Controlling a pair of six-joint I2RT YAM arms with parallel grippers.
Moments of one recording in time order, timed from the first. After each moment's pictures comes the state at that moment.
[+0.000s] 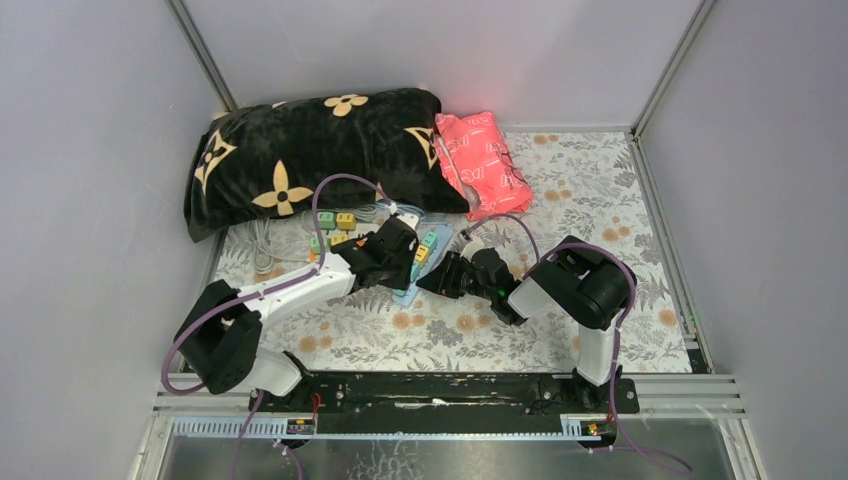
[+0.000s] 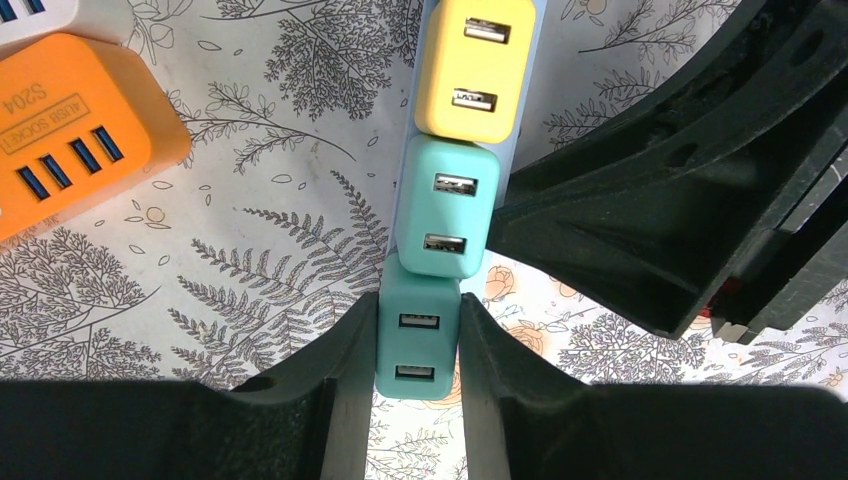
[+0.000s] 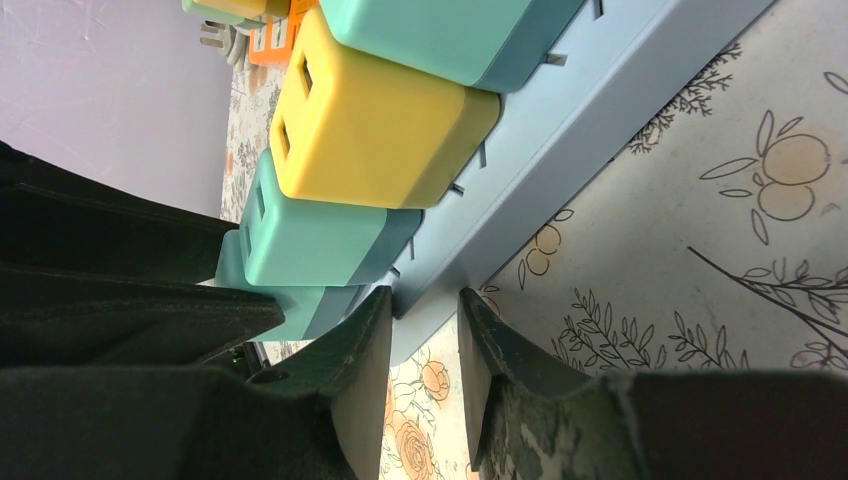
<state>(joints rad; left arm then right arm) -0.74 1.45 0.89 -0.46 -0.12 -0.42 0.77 1.92 0.53 1.01 -0.26 0.97</state>
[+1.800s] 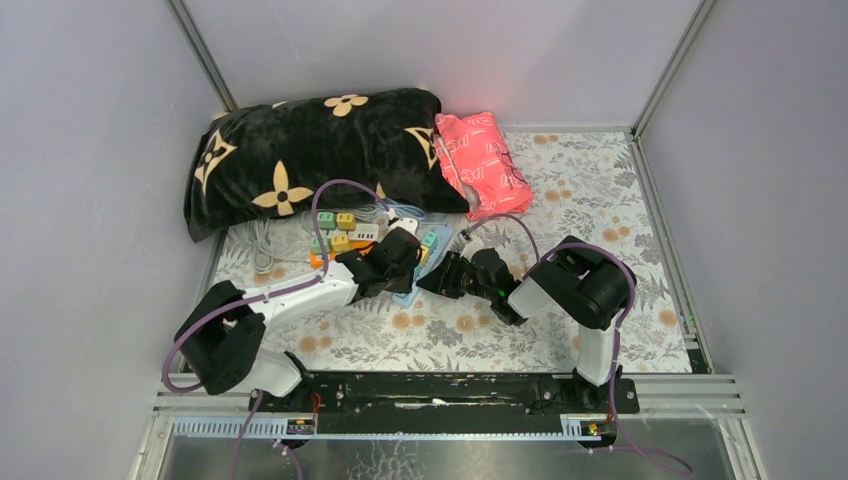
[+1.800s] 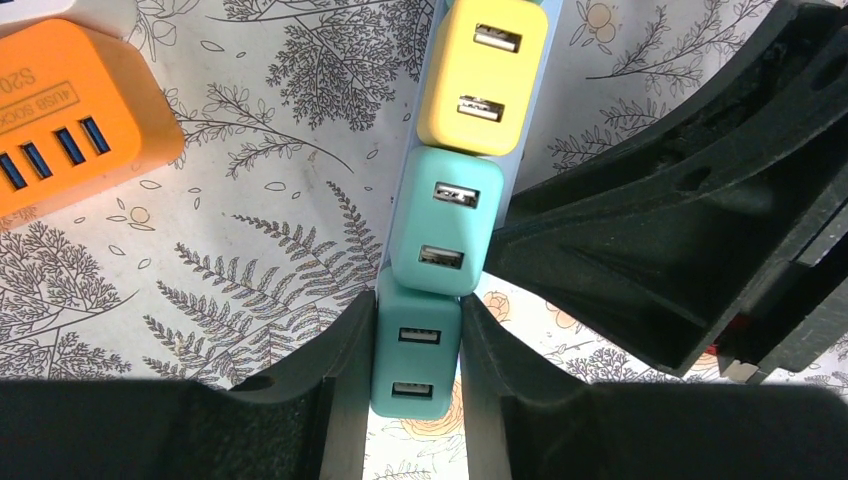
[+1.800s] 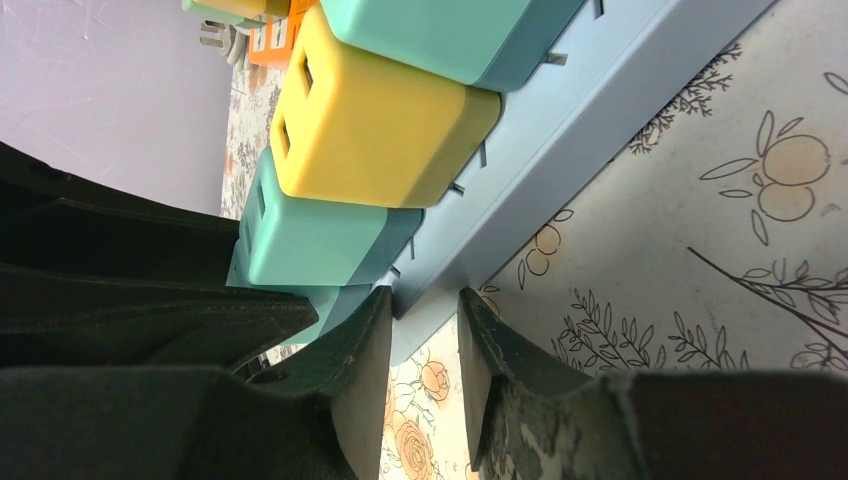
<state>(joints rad) -0.79 1.44 0.80 -0.34 -0.19 -0.51 0.77 1.92 0.53 1.01 -0.26 0.97</state>
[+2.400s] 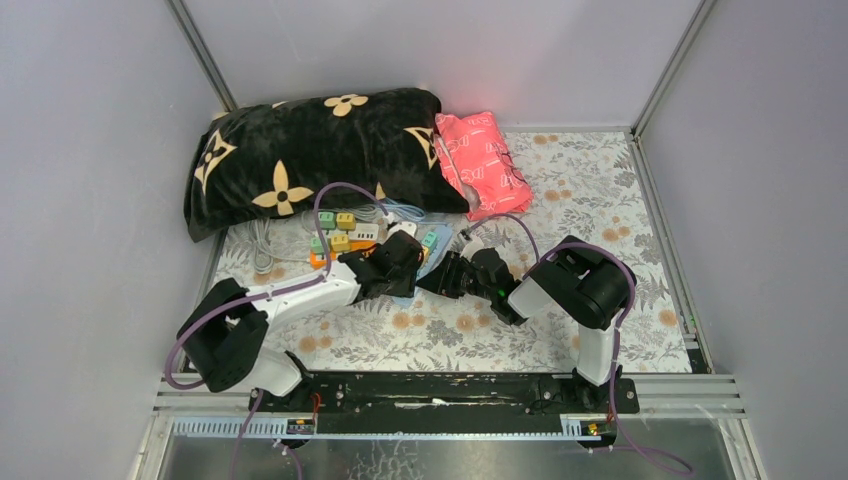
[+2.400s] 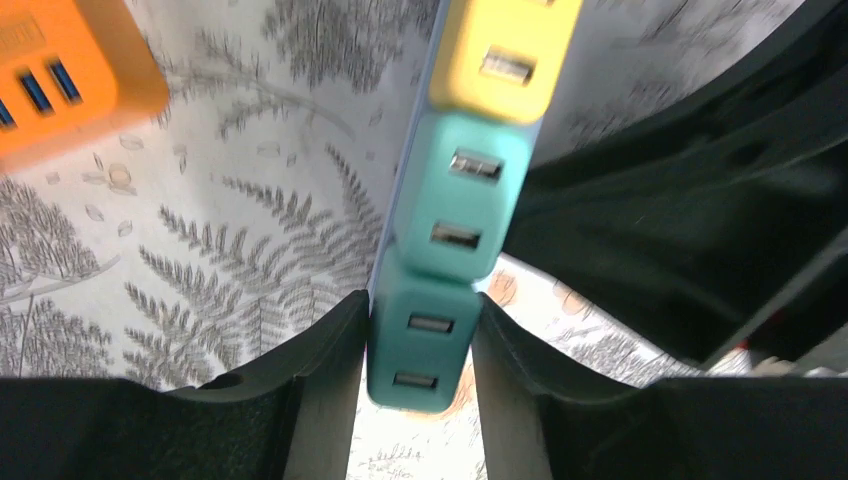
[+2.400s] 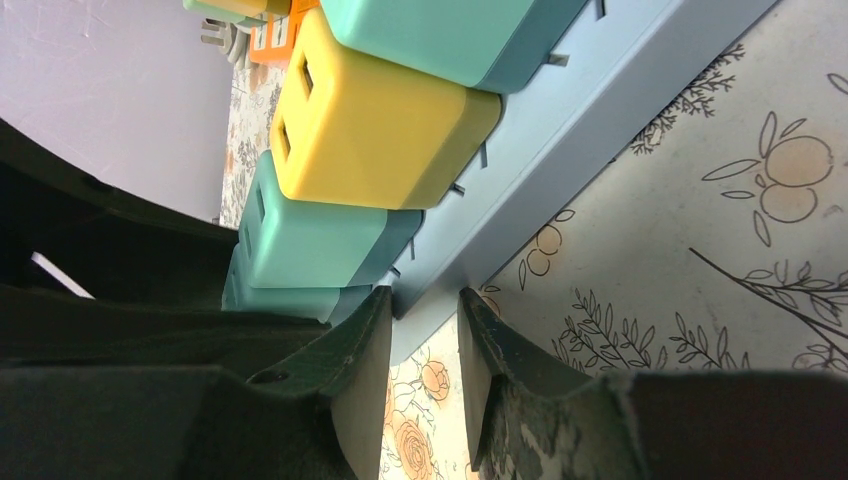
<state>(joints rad) -0.81 1.45 0.82 -0.36 -0.22 -0.54 0.77 1.92 0.53 1.01 -0.26 0.97</state>
